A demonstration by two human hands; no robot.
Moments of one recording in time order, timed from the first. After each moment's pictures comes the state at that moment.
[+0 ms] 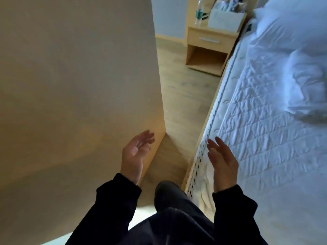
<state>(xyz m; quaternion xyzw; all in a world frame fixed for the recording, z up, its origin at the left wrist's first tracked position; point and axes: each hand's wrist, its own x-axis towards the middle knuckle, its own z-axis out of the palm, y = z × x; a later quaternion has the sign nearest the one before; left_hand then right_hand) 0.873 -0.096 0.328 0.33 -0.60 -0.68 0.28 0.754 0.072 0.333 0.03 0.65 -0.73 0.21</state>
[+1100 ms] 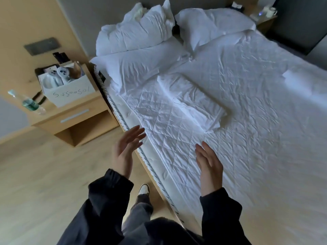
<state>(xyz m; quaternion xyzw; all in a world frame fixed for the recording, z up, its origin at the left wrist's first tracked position) 0.165 -0.228 0.331 -0.05 -0.68 -0.73 -0.05 0.263 -0.040 0.327 0.33 0.56 -0.75 -0.13</state>
